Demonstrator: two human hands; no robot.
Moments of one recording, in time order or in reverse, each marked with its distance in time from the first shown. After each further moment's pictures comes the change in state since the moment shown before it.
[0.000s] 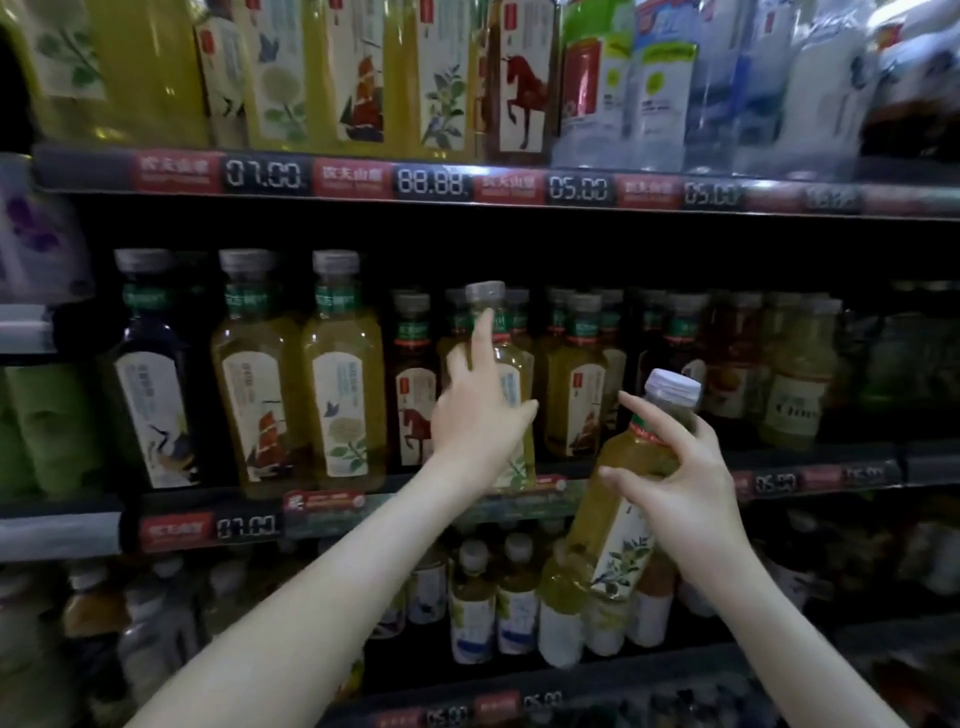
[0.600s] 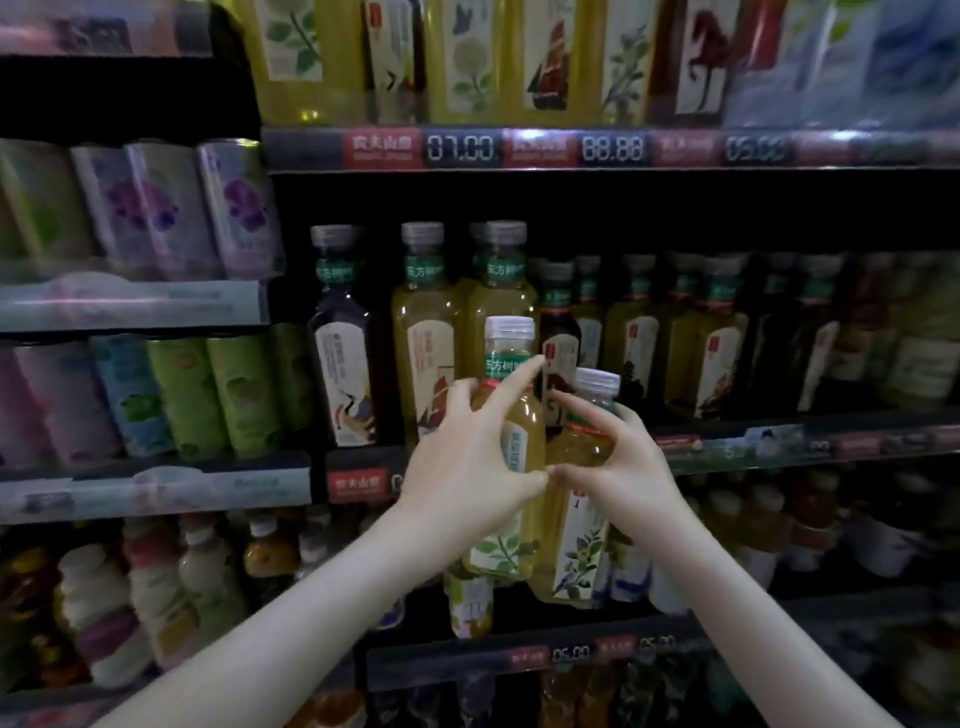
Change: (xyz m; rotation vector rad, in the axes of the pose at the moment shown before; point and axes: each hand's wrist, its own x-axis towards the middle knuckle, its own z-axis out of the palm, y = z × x) left_hand -0.077 -0.091 -0.155 0.074 -0.321 0.031; right_hand -0.046 -0.082 0.154 0.068 -0.326 0.105
